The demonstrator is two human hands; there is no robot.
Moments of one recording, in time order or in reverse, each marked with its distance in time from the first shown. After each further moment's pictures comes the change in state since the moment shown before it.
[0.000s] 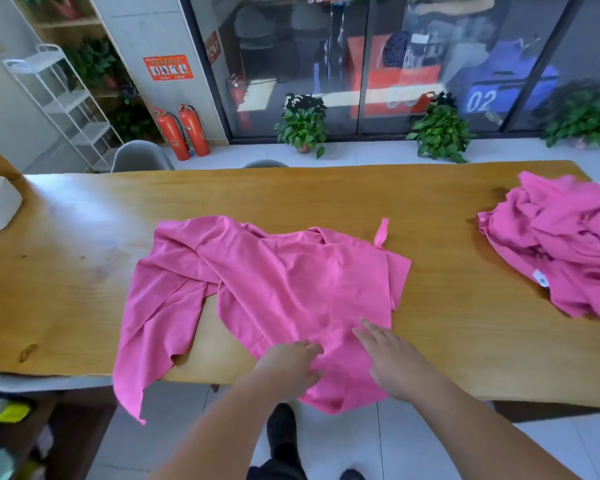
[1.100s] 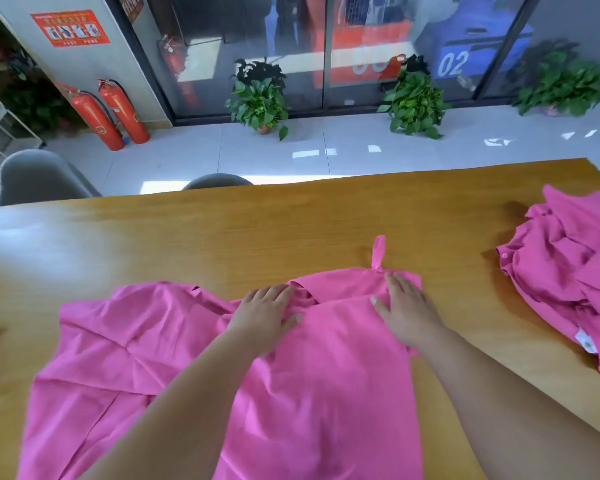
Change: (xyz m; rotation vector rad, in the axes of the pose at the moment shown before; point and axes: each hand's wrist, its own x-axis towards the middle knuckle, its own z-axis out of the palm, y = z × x) left_hand 0.251 -0.131 -0.137 0.085 0.213 0.040; right_hand 0.233 0.139 -0.098 0.312 0.098 0.486
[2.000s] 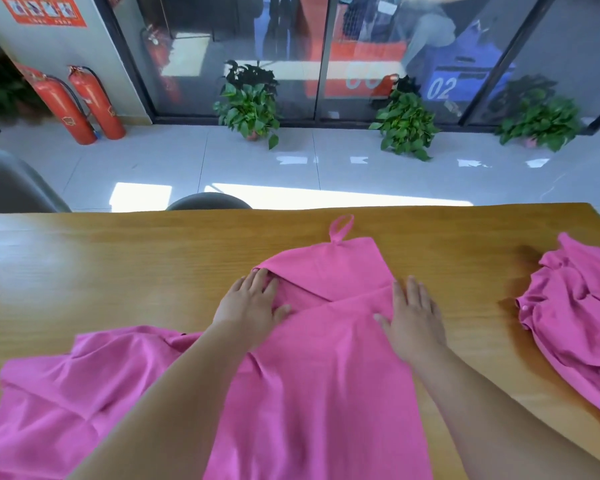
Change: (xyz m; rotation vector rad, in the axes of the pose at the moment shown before) left_hand 0.103 -0.079 -0.020 0.069 0.099 -0.005; right_hand 0.075 -0.038 -0.017 -0.272 0.159 0.132
